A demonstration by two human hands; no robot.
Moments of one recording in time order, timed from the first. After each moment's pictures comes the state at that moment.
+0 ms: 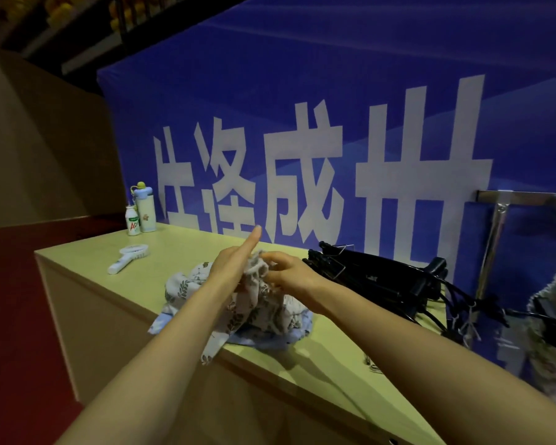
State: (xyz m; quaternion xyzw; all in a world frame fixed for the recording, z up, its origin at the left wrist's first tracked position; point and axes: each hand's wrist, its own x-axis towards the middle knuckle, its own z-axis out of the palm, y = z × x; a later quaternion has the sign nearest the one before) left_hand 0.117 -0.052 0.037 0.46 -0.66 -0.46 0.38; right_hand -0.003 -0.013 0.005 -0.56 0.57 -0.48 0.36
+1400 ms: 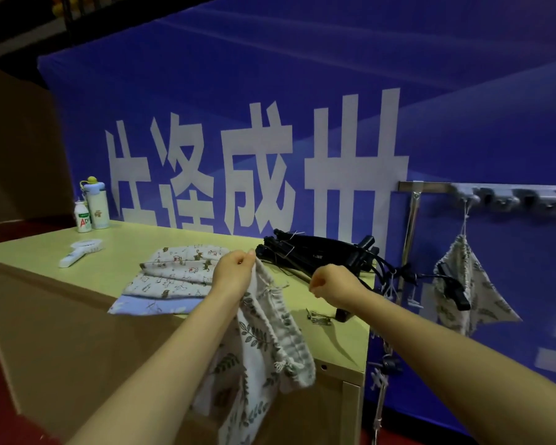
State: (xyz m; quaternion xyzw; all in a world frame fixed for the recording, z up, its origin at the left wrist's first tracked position) left_hand 0.093 0.039 -0.011 0.38 -0.72 -0.41 0.42; right_hand -0.075 0.126 -0.030 -0.53 0.81 -0.23 0.03
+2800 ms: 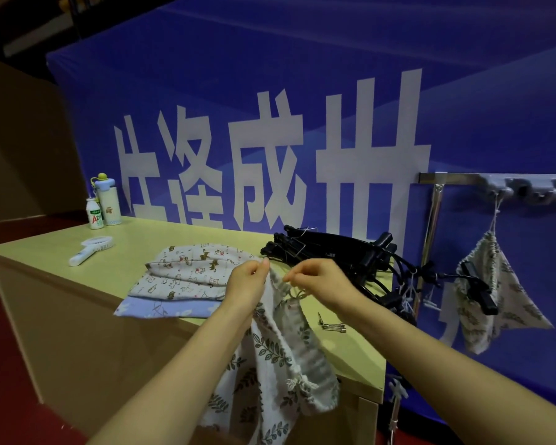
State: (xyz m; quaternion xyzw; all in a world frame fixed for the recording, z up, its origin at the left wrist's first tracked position) left_hand 0.075 0.024 -0.029 0.37 -0.71 -0.44 0.40; right_hand -0.041 0.110 -0.023 -0.52 0.66 -0.51 0.19
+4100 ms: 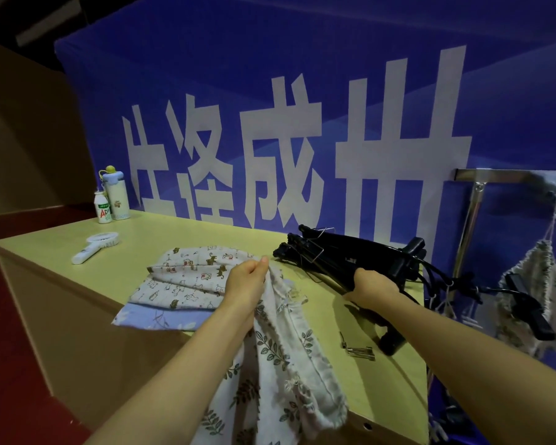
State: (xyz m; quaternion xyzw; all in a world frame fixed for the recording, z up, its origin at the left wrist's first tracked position) left_hand 0.061 -0.033 -0.036 0.39 -0.66 -0.49 0.42; right_hand -0.154 0.033 -0.065 -0.44 0.89 -0.12 0.00
